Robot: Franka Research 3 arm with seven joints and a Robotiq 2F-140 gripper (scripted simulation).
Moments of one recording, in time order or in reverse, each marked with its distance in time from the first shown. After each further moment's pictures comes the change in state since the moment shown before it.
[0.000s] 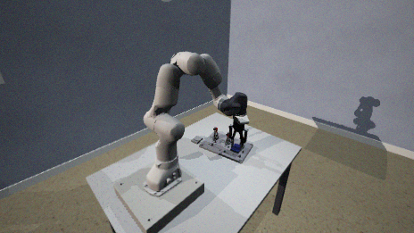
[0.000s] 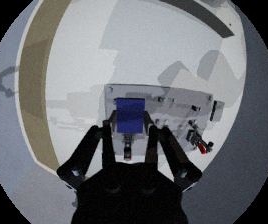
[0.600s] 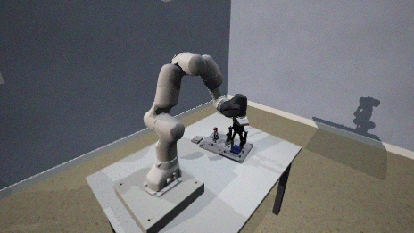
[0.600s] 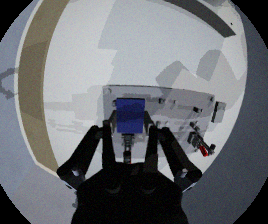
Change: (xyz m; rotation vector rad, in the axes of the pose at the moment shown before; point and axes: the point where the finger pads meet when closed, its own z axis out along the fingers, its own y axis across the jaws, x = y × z) arm 0.001 0.001 0.011 -0.002 0.005 0.004
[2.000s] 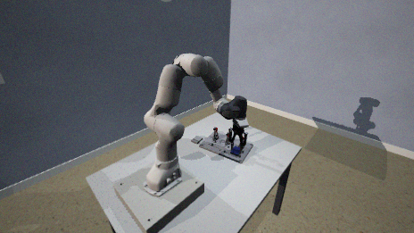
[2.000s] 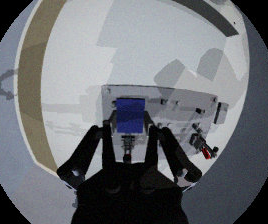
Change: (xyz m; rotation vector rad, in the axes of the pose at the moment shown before) arm -0.001 -0.001 0.013 0.001 -0.005 -0.002
